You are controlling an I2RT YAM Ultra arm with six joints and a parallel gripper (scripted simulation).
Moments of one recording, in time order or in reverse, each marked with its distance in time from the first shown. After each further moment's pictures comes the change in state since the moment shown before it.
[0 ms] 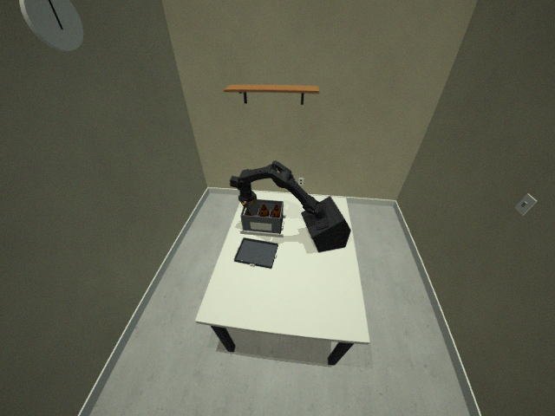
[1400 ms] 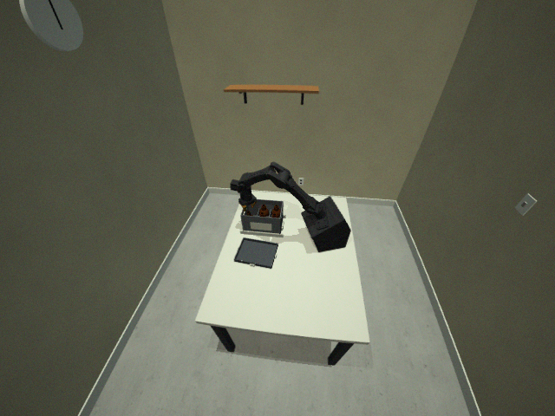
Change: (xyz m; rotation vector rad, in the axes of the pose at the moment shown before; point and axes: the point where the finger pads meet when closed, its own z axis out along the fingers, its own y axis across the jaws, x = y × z) arm 0.002 0.001 0.025 0.000 0.003 -0.002
